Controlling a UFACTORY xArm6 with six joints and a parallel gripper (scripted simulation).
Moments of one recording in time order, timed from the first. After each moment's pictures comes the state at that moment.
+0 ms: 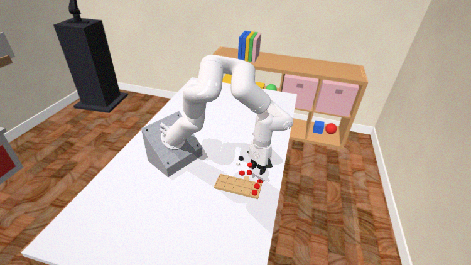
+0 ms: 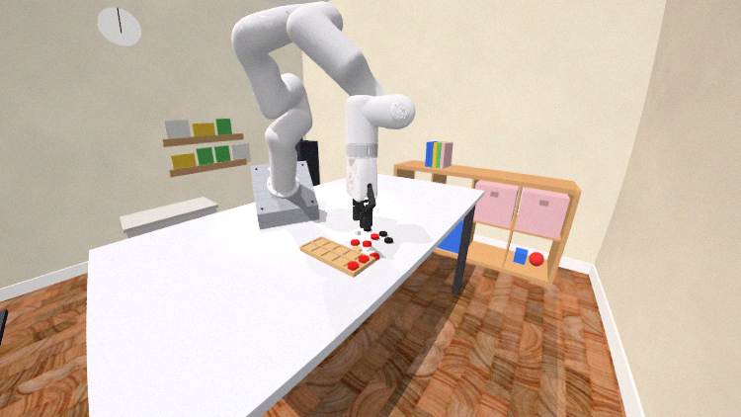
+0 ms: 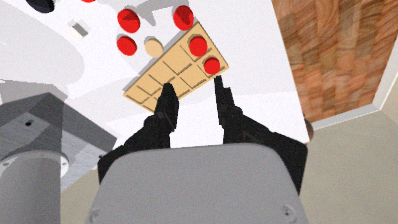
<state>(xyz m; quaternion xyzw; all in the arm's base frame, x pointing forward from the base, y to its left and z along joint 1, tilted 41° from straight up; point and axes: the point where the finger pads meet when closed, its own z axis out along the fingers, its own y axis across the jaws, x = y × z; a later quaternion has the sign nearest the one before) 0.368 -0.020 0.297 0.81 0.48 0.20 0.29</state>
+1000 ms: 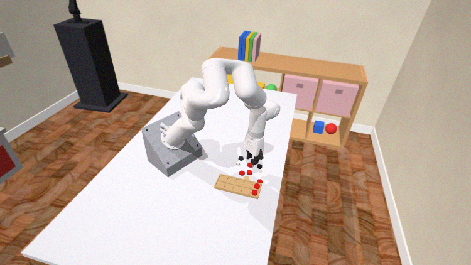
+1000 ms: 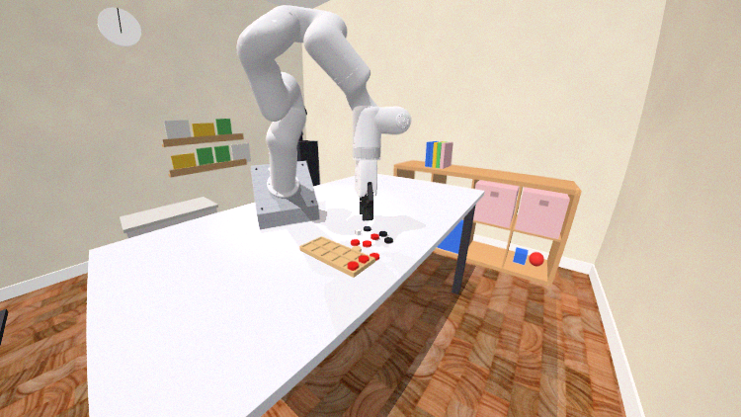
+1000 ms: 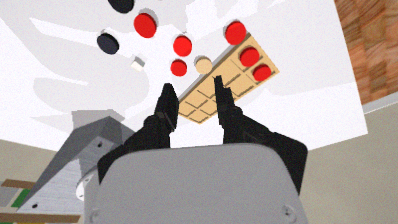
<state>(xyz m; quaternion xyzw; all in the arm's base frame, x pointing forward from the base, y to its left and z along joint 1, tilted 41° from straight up) 0.349 0.038 0.241 0.85 0.39 0.22 0.27</state>
